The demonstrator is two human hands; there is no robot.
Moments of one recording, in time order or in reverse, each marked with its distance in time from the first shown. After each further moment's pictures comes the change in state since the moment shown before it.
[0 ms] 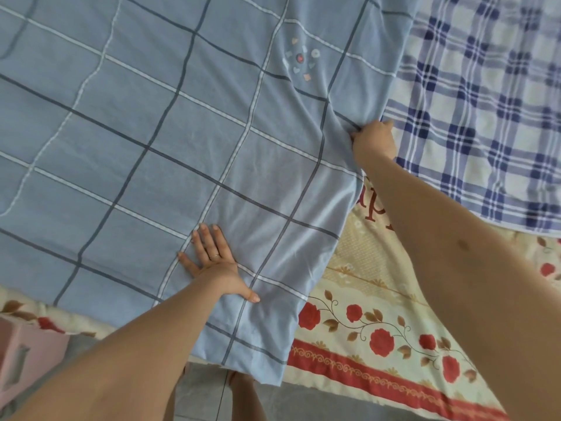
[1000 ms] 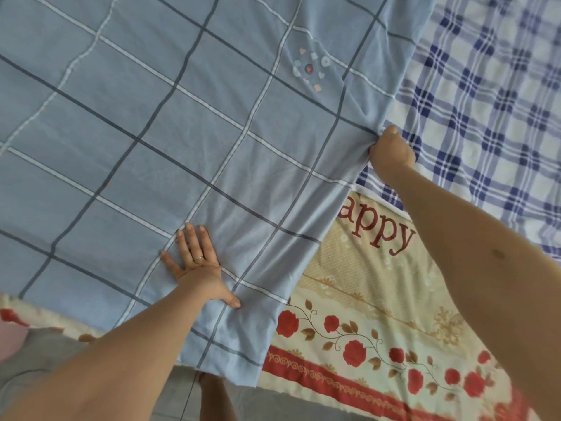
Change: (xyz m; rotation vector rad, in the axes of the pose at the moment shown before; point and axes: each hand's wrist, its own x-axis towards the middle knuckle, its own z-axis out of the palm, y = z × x) left_hand 0.002 0.000 -0.008 -0.010 -0.021 -0.016; right_hand 0.023 0.015 -0.038 -0.302 0.039 -0.212
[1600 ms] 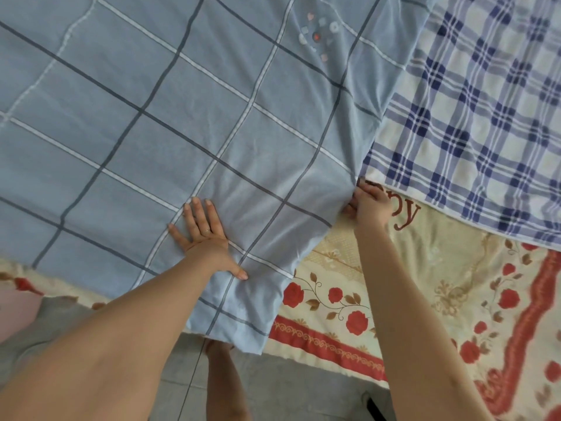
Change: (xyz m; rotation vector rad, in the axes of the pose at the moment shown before) left_hand 0.001 0.002 -0.003 -0.030 0.017 0.028; right_hand -0.127 0.010 0.062 1.310 -0.027 0.732
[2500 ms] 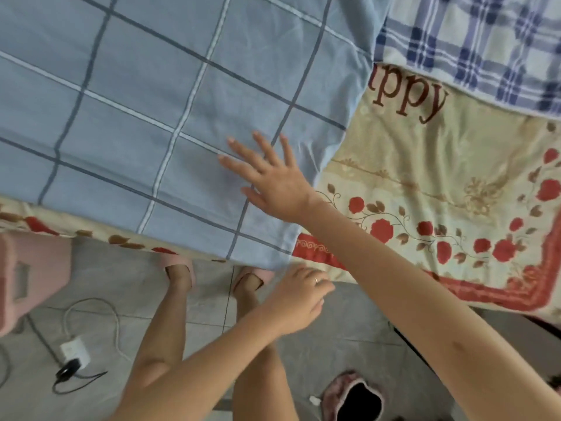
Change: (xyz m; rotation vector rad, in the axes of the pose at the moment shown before) left_hand -0.080 0.008 0.233 0.018 0.293 1.225; right_hand -0.128 0.132 0.025 -1.396 -0.668 -1.545
